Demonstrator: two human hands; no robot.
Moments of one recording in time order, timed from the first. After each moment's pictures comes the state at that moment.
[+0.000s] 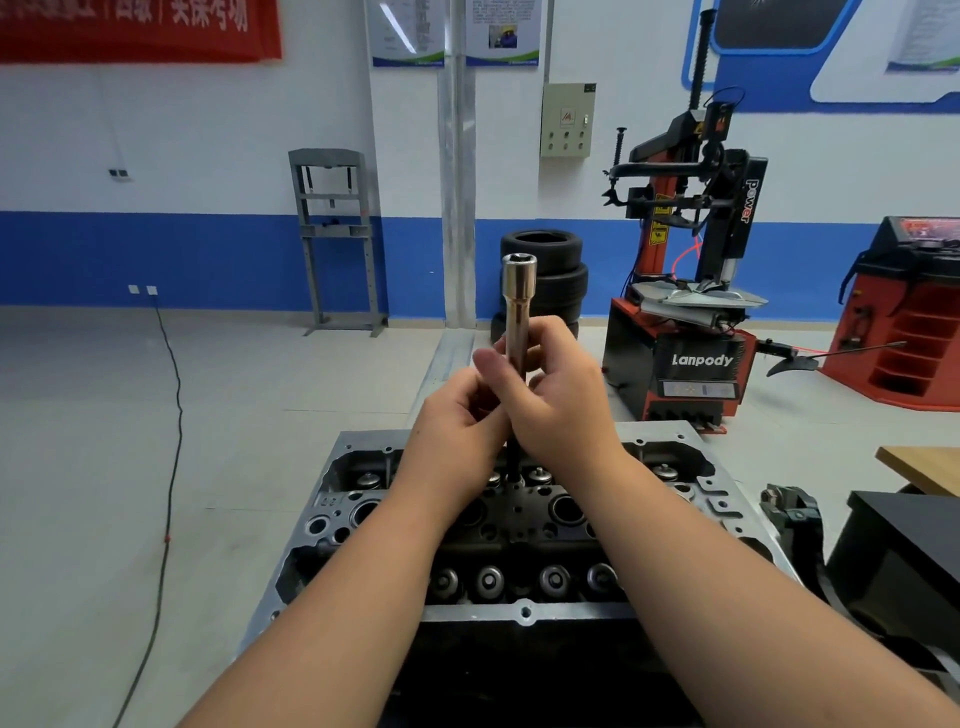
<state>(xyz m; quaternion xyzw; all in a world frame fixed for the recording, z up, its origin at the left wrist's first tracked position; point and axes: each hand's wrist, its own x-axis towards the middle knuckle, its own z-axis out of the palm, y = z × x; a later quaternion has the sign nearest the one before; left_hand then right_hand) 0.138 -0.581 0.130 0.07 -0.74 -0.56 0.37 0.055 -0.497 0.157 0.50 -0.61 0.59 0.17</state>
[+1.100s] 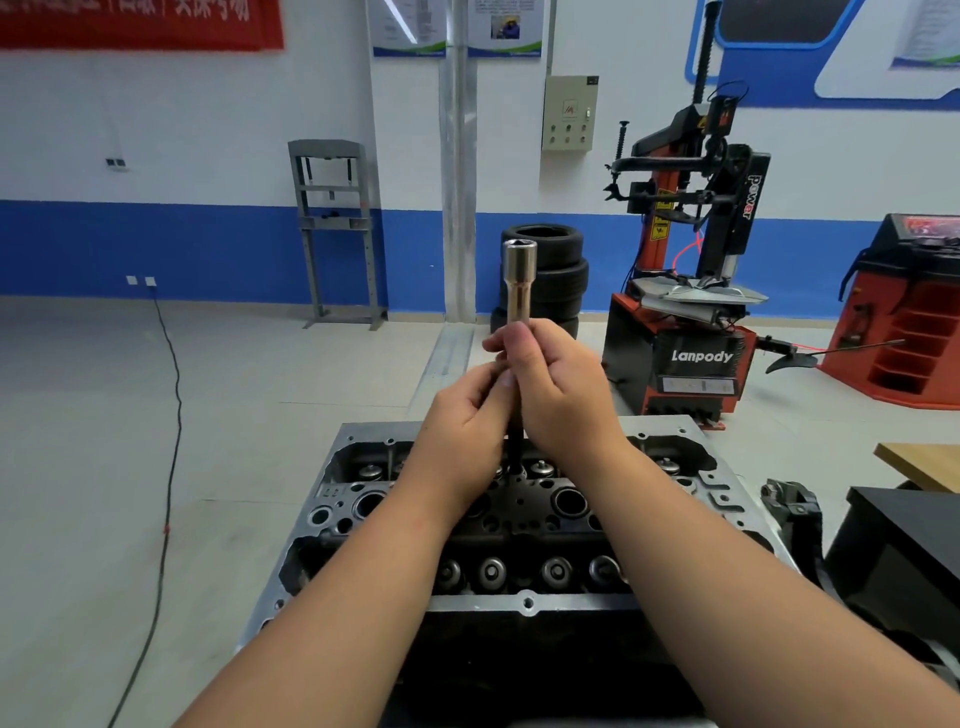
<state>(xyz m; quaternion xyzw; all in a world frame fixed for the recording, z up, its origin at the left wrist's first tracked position) 0.138 -0.574 0.129 0.06 -0.73 -0.57 0.38 0.055 -0.496 0.157 0.49 -0.61 0.62 0.11</state>
